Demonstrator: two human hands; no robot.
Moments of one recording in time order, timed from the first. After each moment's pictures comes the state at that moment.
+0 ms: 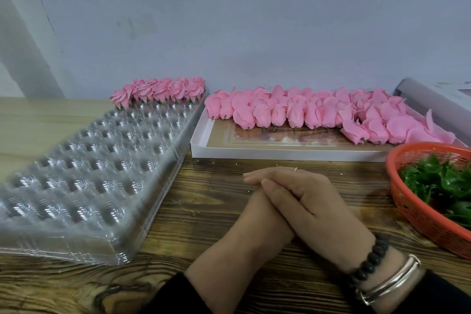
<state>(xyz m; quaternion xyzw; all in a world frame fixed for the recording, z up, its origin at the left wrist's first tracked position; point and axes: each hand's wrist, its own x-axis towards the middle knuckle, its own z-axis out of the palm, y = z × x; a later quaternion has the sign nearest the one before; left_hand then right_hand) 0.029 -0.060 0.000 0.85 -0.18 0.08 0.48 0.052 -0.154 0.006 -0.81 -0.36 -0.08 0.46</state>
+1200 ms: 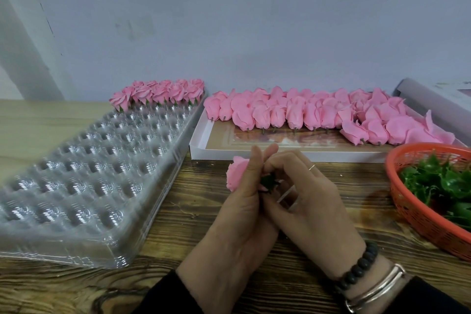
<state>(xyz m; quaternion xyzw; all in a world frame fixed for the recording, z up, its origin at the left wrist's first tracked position) 0.035 -0.056 0.004 0.30 0.06 -0.05 0.95 0.054 -0.145 -0.004 -0.79 -0.34 -0.24 0.45</state>
